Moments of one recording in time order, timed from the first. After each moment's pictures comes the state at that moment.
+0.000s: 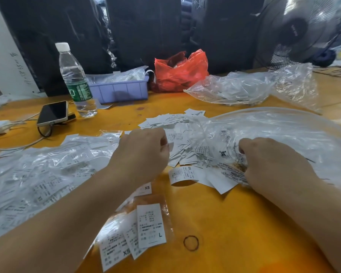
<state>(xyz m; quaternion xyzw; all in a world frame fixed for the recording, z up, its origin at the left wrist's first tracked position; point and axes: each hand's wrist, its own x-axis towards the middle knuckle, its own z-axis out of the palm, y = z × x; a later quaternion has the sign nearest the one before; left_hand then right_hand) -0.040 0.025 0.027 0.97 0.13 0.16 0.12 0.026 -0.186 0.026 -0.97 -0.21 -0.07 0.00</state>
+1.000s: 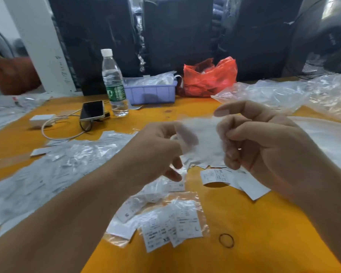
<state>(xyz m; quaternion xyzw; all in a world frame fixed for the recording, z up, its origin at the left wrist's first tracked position) -0.107 0.031 0.069 0.80 0.13 0.12 0.57 -0.018 -0.133 0.068 -0.54 -0.36 0.22 0.73</state>
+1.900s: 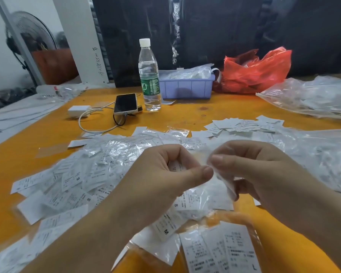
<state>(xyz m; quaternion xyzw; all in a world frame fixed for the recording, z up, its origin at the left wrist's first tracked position) -0.140 0.084 0.033 0.79 0.14 0.18 0.57 -0.020 -0.060 0.037 -0.64 -0.38 0.30 0.60</state>
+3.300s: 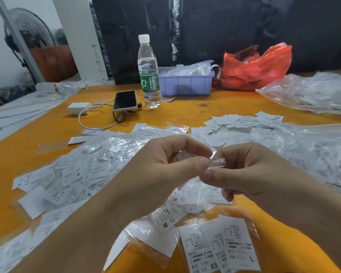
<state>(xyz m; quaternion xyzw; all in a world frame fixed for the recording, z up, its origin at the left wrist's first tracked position) -0.143 0.085 0.040 0.83 0.07 0.15 0.54 -0.023 -0.059 0.034 -0.63 -0.42 0.34 0.55</state>
